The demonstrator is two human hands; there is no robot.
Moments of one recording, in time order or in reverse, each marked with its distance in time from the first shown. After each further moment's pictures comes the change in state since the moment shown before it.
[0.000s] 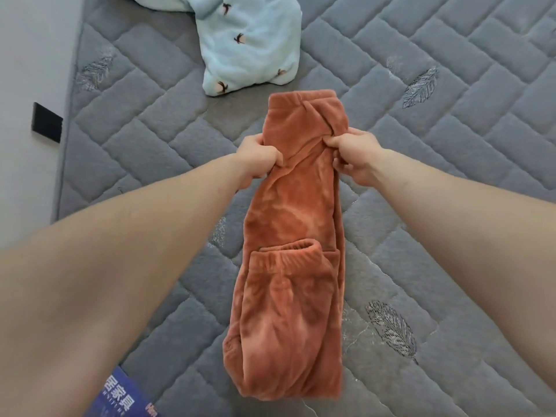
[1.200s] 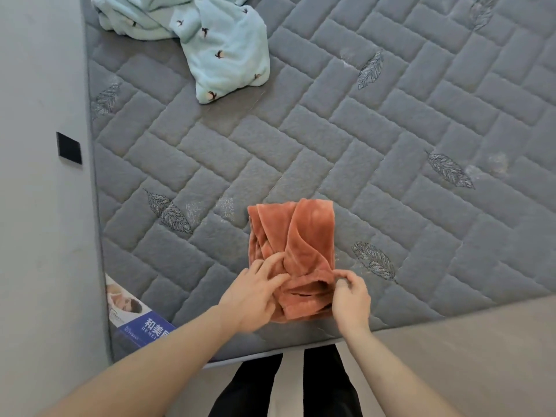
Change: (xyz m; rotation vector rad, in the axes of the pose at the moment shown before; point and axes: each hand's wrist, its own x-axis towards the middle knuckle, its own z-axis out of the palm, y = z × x) left_hand -0.263 -0.183 0.000 1.107 -0.427 0.652; right_hand -0.285 0.242 0.001 -0.236 0.472 0.085
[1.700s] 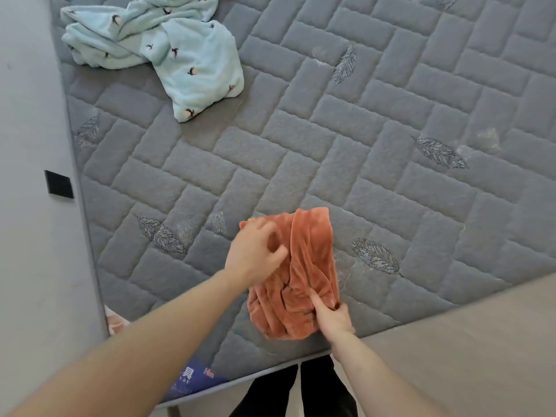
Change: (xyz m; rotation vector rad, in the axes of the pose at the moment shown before) left_hand 0.083 0.000 -0.053 -0.176 0.365 -0.182; right_hand 0.009 0.046 0.037 -0.039 -0.192 0.551
